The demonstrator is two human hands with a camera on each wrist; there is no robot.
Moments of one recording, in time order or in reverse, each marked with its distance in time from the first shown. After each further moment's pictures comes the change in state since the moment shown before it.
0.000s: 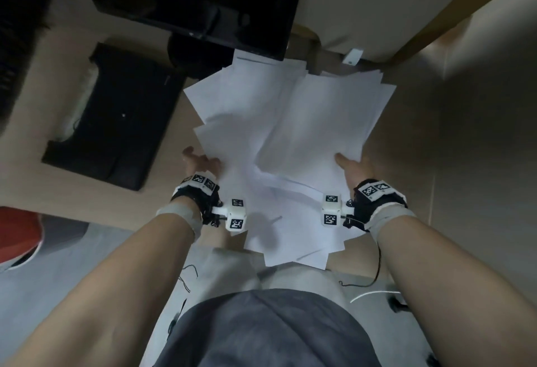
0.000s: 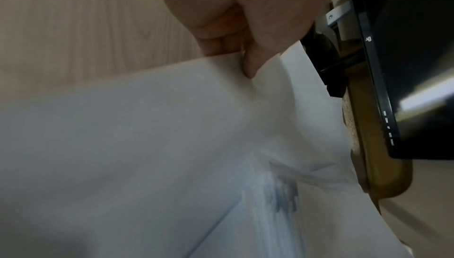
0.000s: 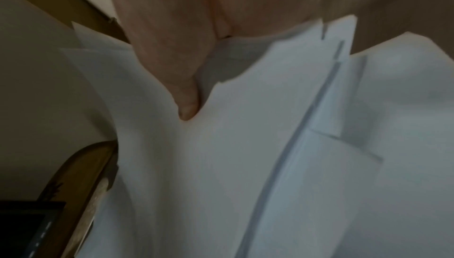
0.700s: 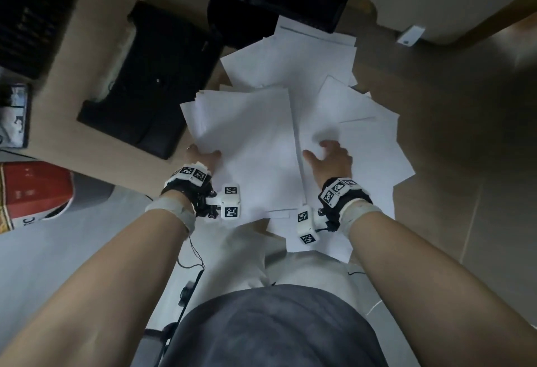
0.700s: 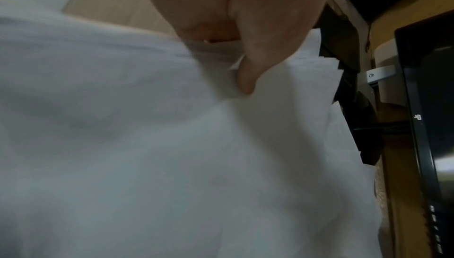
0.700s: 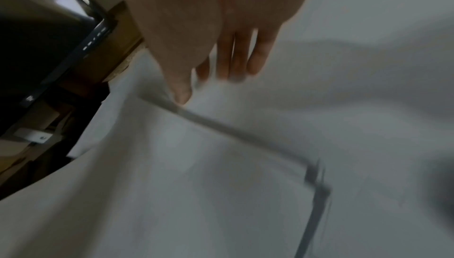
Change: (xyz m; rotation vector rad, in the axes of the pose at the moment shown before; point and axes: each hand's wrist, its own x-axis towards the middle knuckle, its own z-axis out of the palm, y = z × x) left_hand 0.050 -0.040 -0.081 0.526 0.113 0.137; right_hand -0.020 0.040 0.118 -0.606 -0.116 -0.193
